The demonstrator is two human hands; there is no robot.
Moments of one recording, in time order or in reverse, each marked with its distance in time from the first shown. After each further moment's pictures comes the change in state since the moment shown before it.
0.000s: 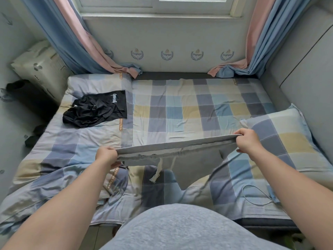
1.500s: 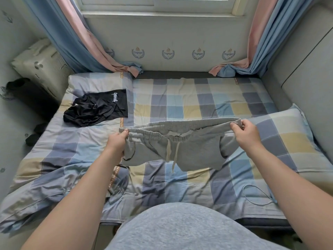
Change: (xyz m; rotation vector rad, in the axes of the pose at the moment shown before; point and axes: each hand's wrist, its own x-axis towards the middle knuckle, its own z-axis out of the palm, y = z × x) left_hand -0.033 0.043 0.015 -0.265 -0.226 0.162; right_hand -0.015 -0.021 0.003 0.199 0.099 -0.224
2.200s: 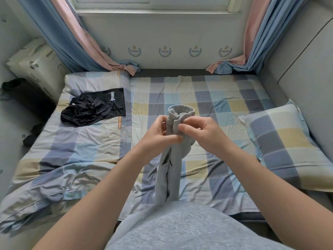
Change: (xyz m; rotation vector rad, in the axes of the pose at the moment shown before) left_hand -0.118 0.036 0.079 0.034 -0.661 0.355; right_hand -0.101 -0.120 0.033 0.293 -0.557 -0.349
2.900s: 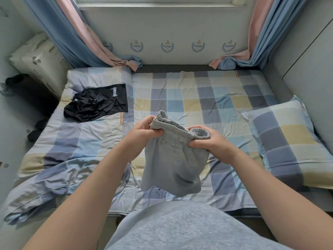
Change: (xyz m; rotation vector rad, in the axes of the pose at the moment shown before) left_hand -0.008 -0.011 -0.048 -0.055 -0.044 -0.096; right_hand -0.010 0.069 -0.015 0.312 -0.160 0.319
